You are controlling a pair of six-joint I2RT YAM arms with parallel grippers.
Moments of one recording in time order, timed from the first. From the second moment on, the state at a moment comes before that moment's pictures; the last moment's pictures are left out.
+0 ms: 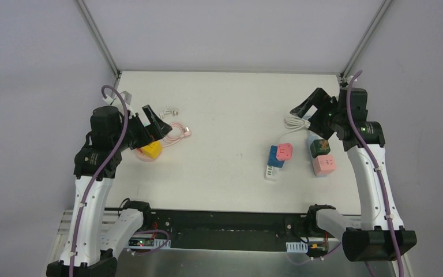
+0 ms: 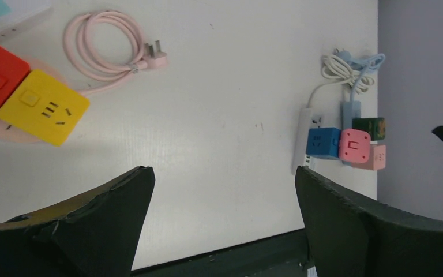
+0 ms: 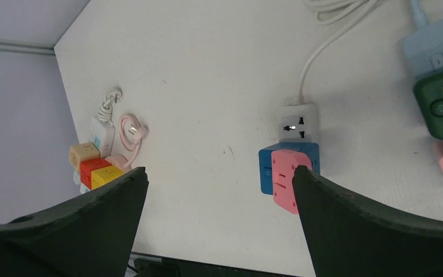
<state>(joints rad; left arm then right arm) -0.08 0.80 1.12 -0.86 0.22 -0.53 0.05 1.08 1.27 -0.86 -0.20 0.68</state>
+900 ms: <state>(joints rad) -0.34 0.99 0.98 -0.55 0.49 -0.64 0.16 1.14 0.93 -0.88 -0.30 0.85</state>
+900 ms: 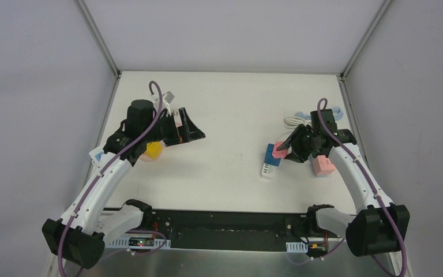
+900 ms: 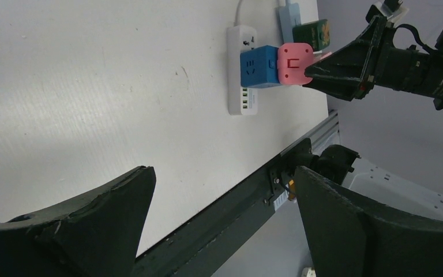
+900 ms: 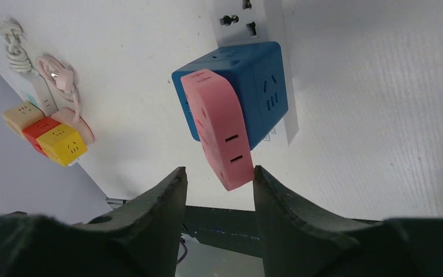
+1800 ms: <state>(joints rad) -0.50 1.25 0.98 -0.44 0.45 -0.72 0.28 1.19 0.80 -0.46 -0.41 0.77</state>
